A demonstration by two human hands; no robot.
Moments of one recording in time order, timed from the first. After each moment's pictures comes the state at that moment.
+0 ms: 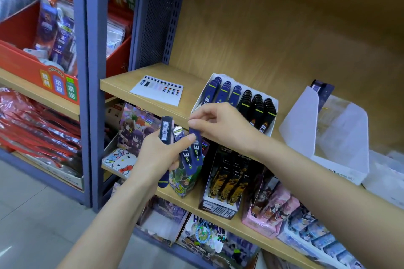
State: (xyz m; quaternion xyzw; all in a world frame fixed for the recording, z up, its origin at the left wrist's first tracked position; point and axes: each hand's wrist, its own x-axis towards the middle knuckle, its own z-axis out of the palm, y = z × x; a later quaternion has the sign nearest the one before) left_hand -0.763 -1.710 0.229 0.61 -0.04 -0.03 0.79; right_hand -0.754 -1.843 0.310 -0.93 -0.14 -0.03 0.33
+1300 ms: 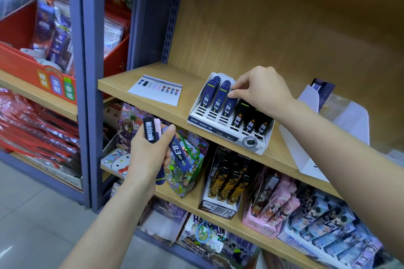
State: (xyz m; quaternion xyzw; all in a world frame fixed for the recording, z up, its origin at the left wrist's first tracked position) left_hand -0.757 -1.710 0.223 0.58 0.03 0.05 0.82; right_hand -0.719 -1.899 0.362 -0.98 -0.03 -0.21 0.03
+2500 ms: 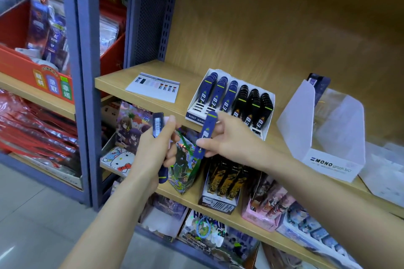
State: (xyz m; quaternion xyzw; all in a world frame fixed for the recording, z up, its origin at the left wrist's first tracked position) left_hand -0.760 -1.714 0.232 0.53 0.00 -0.04 0.85; right_hand -0.777 -1.857 0.291 -0.91 -0.06 0.02 0.41
